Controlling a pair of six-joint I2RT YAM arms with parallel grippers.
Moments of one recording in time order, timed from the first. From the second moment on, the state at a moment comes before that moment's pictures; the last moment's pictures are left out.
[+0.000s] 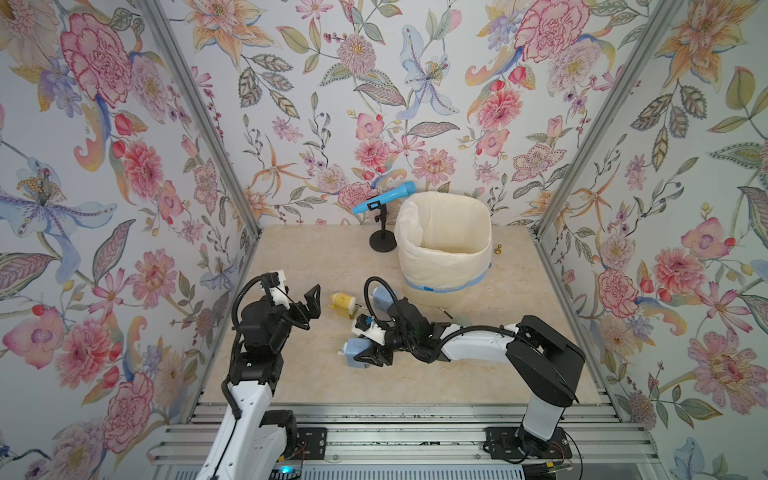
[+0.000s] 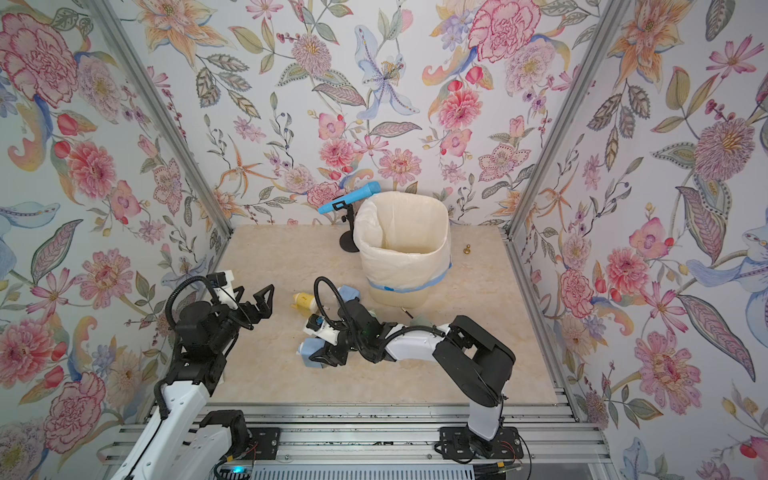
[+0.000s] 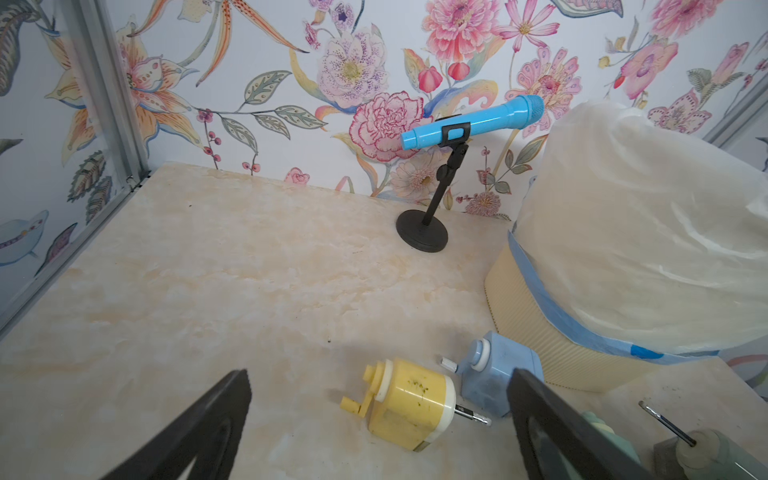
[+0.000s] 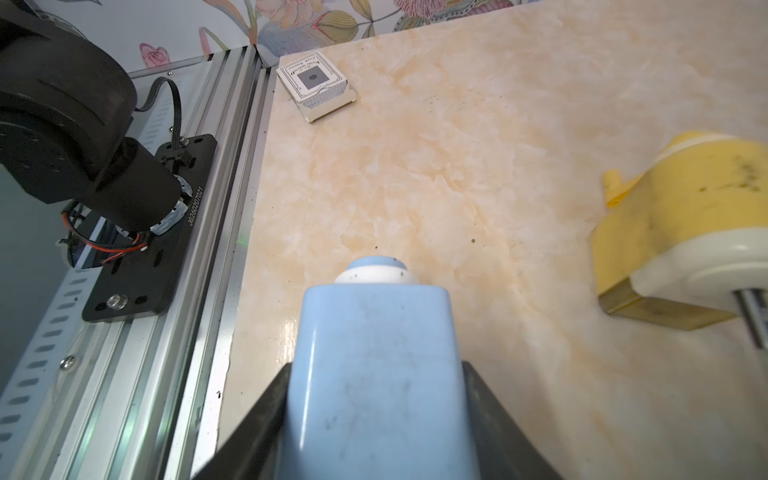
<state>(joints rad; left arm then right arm) 0.01 0.76 0.48 0.07 0.27 -0.24 0.97 1.77 0.99 0.20 -0.51 -0.20</state>
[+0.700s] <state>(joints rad) -0.15 0.57 0.43 0.18 0.75 -0.10 0.72 1.41 1.24 -0.26 -0.65 -0.26</state>
